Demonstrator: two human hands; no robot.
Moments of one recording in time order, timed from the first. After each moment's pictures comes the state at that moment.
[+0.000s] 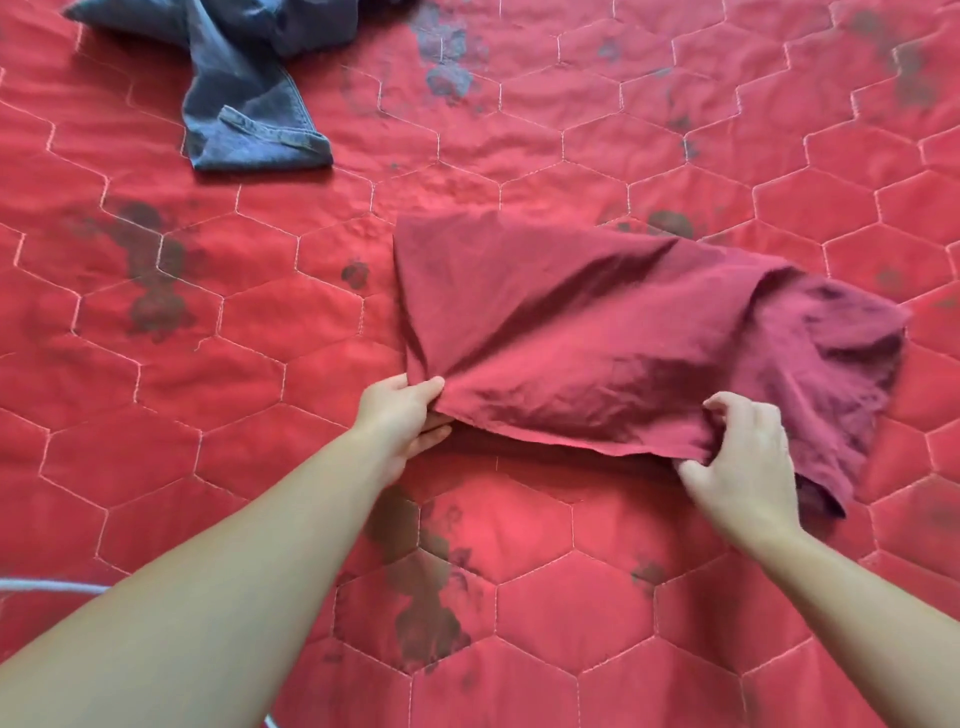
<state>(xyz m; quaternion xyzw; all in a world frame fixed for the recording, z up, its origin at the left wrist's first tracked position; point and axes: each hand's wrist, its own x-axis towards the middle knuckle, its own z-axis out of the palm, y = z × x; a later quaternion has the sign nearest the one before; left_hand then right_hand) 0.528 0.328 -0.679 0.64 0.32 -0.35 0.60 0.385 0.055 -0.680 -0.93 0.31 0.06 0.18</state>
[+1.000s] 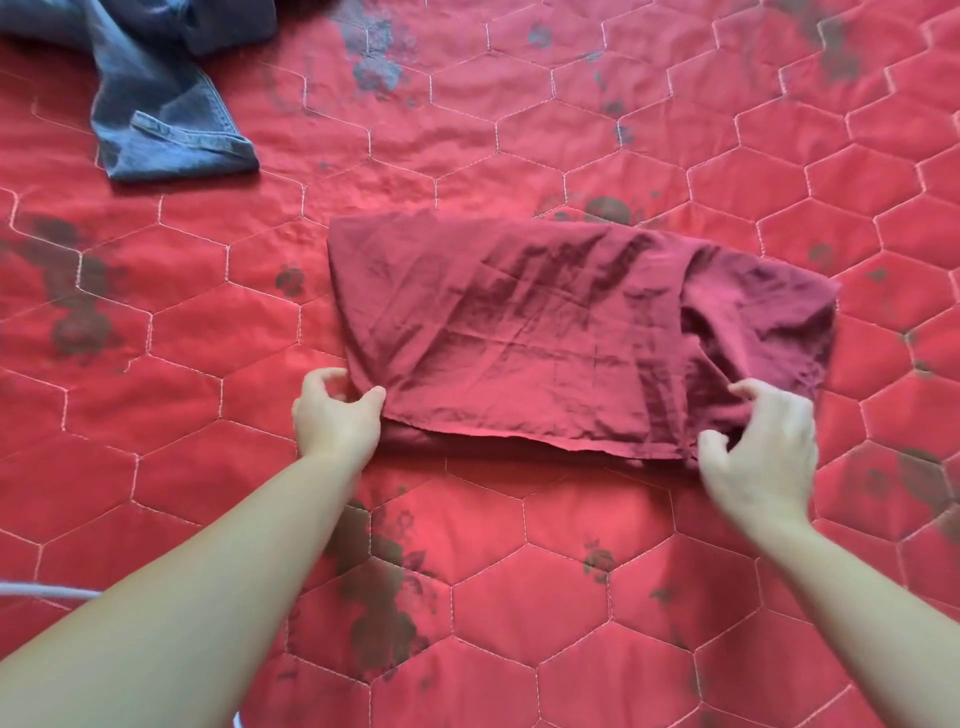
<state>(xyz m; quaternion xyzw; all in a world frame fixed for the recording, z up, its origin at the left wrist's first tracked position) 0.520 0.318 -0.688 0.84 0.30 -0.19 0.41 0.365 0.011 -0.671 -0.90 0.40 -0.04 0.17</state>
